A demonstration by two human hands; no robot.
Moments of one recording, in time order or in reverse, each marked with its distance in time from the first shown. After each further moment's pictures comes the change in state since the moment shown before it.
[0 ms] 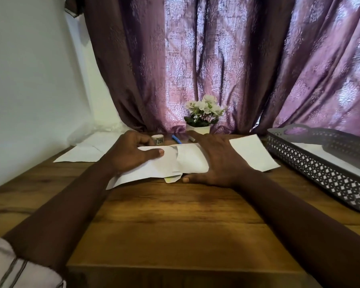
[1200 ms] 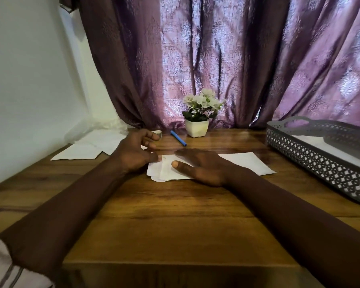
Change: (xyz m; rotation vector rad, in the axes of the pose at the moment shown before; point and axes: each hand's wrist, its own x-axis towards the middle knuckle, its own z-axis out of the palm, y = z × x) left_hand -0.003 0.008 0.024 -0.103 0.035 -0.272; right_hand 0.002 -0.028 0.003 0.263 -0.416 0.151
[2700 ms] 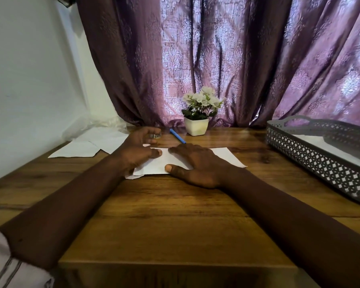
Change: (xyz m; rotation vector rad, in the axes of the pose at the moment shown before) left_hand 0.013 -0.006 0.011 -0.173 -0.036 0.040; right_hand 0.006 -0.005 0.009 -0.088 0.086 -0.087
